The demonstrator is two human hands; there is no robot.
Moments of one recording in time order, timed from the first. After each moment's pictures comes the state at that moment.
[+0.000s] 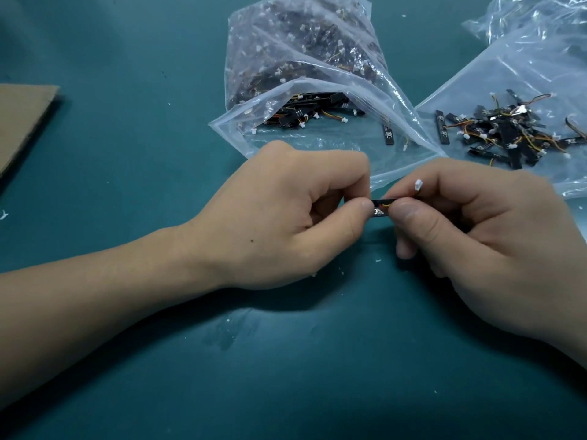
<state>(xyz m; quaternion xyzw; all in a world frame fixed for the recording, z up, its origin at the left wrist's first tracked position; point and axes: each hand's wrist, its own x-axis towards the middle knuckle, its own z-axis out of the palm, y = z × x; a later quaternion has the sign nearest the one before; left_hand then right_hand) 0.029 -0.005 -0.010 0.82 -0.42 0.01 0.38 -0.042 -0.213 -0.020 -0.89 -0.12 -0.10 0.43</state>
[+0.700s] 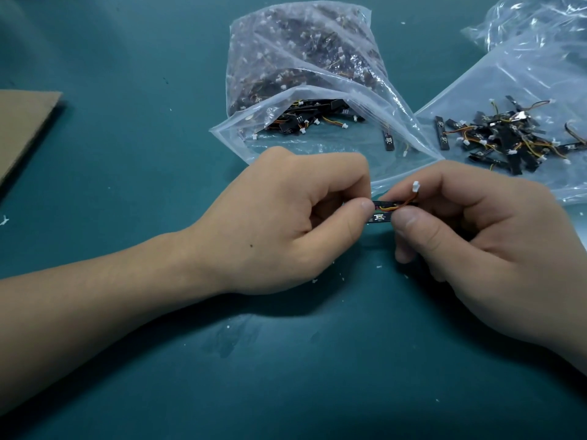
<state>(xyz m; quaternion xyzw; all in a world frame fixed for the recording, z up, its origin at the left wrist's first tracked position) 0.030 -0.005 -0.009 0.82 -0.42 0.01 0.39 -0.044 -0.212 -0.020 -0.87 -0.13 -0.08 0.48</state>
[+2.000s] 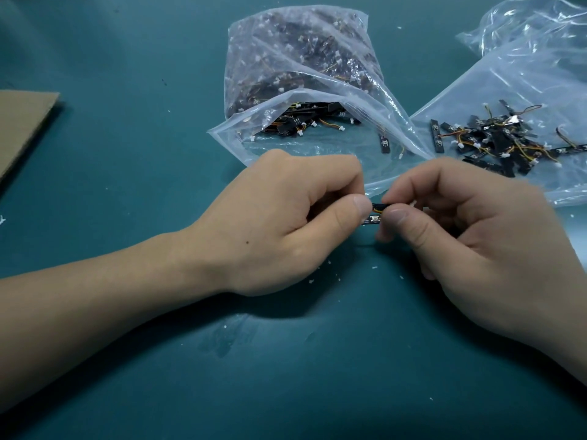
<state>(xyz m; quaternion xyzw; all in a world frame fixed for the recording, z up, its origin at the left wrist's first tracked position) 0.029 -0.005 -0.006 0.83 -0.40 -0.02 0.38 -0.042 -0.213 -0.020 -0.89 -0.11 -0.10 0.44</state>
